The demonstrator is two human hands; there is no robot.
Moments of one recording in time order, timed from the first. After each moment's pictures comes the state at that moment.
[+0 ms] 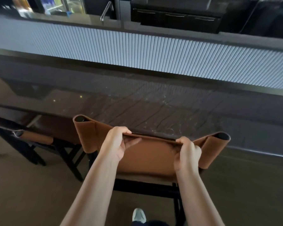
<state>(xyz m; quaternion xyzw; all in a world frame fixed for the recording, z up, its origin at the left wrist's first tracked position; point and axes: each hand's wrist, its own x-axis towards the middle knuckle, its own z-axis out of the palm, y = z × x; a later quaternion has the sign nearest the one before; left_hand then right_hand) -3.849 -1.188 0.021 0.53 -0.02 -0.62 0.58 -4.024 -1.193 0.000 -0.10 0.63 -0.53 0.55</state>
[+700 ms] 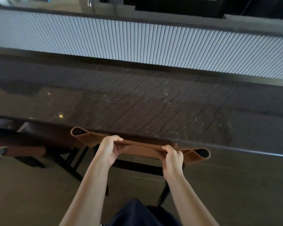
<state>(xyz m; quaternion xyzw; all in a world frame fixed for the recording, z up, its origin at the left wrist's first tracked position) -3.790 -1.258 -0.068 0.56 0.00 -0.64 0.53 -3.982 -1.253 -0.079 -0.07 0.60 -0.50 0.62</state>
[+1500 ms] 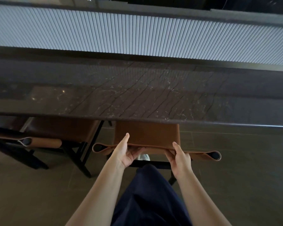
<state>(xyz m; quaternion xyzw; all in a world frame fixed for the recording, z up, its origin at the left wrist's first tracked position) -3.756 -1.181 -0.087 0.51 0.08 -0.74 0.43 -3.941 -1.163 -0.109 0.02 0.57 -0.56 0.60</state>
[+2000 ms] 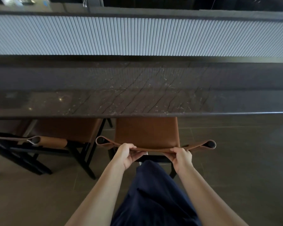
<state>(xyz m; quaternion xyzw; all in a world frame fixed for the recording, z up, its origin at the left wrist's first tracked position) -3.744 -1.136 -0.087 0.54 -0.01 -0.74 0.39 -3.937 -1.128 -0.124 0.02 0.60 -0.55 0.58</state>
